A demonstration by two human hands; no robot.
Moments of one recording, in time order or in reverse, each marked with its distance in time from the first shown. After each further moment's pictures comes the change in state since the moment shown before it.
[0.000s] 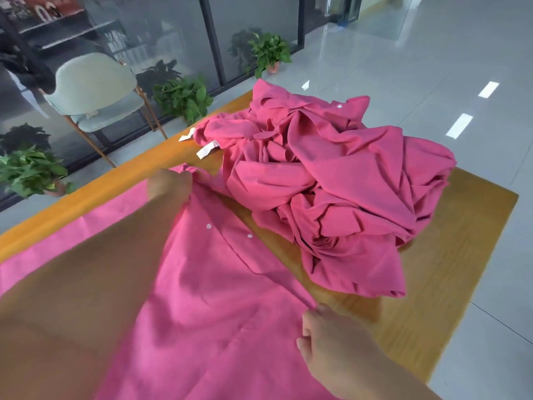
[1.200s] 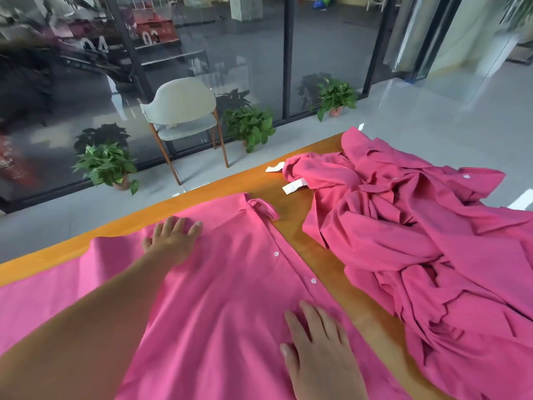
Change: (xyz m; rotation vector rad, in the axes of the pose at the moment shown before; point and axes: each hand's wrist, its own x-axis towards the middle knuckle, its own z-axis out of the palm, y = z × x) left_hand 0.074 -0.179 -0.072 0.421 -0.189 -0.031; right_hand 0.120 -0.103 0.068 -0.204 0.457 -0.235
